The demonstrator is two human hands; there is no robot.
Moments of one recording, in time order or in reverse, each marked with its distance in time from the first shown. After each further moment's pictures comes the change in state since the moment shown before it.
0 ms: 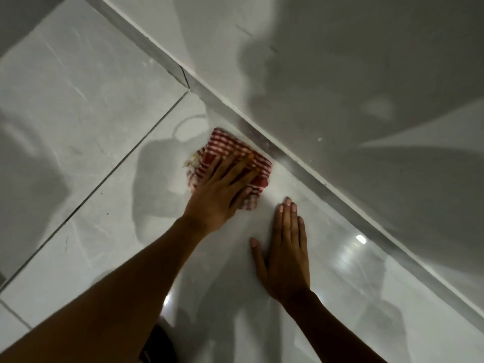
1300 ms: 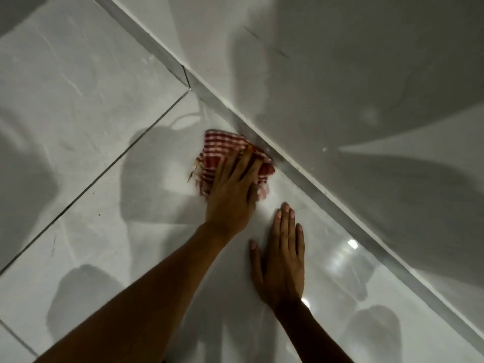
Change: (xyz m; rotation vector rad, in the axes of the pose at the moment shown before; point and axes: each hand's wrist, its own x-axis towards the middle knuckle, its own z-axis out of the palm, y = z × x) left_hand 0.033 0.046 0.004 -0.207 0.078 -0.262; right_hand 0.004 -0.002 0.007 -0.020 0.047 0.041
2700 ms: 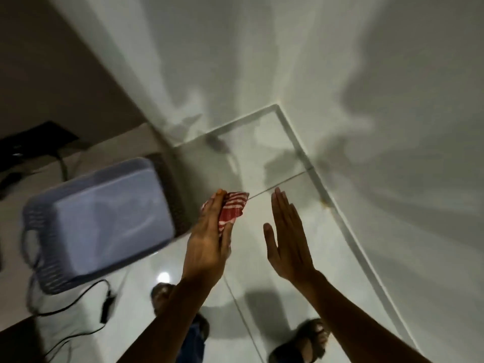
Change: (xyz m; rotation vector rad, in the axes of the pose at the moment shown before) left_hand -0.320 0.058 -0.595 -0.410 0.366 -0.615; right_hand -0.136 -0.442 -0.353 0.208 -0.140 -0.641
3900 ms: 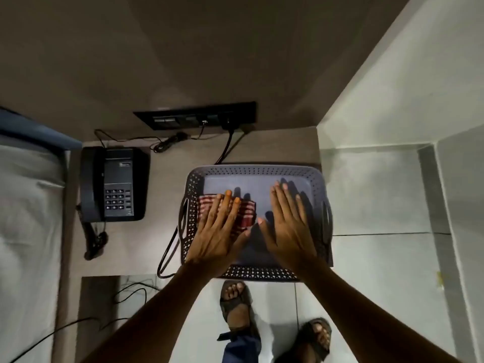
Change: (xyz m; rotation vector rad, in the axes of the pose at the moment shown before) left_hand -0.005 -0.276 -0.201 0.452 -0.036 -0.152; right_hand 0.128 -0.217 0.252 -0.234 -0.194 -0.442
